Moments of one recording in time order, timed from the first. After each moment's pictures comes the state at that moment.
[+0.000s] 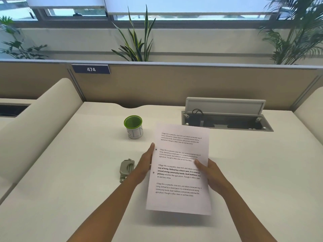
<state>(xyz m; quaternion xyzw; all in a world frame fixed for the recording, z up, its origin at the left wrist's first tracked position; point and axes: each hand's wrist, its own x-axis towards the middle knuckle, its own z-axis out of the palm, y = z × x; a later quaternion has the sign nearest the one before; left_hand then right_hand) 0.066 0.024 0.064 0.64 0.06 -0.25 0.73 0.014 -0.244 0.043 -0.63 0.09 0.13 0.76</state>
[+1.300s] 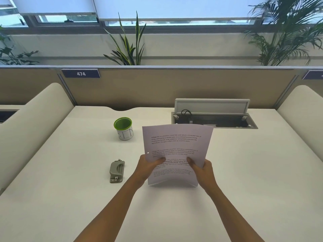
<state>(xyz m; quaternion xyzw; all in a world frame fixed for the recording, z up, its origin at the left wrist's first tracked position) 0.034 -0.017 0.077 0.70 -0.01 -0.14 0.70 -0.012 -0.244 0.056 -0.69 0.09 -0.07 0.72</state>
